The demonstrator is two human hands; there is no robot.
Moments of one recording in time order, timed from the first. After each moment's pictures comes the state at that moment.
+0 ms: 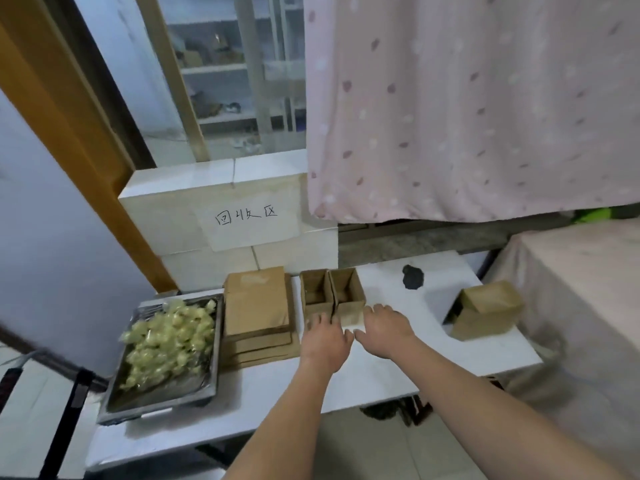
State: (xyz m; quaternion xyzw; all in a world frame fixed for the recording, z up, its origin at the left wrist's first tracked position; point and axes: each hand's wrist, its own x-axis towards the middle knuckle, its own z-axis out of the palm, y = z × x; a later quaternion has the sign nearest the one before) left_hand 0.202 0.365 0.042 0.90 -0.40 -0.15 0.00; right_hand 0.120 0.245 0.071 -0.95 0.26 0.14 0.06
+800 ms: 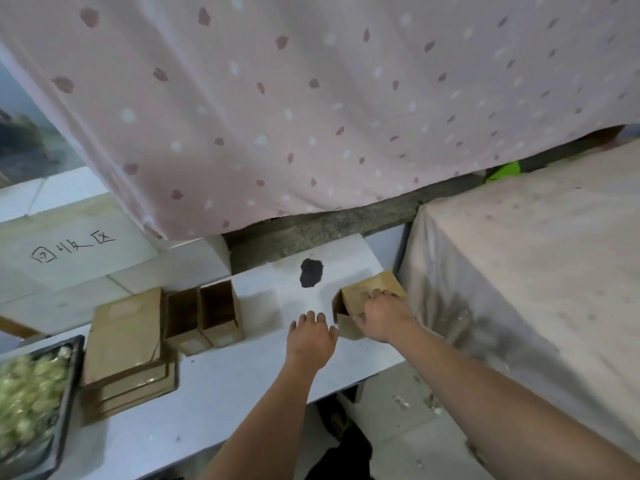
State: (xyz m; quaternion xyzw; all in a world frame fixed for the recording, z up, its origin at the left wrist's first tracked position) left_hand 0.063 0.082 0.000 0.89 -0.42 -0.19 -0.04; right_hand -0.042 -0.058 0.040 -0.93 0.31 0.18 0.11
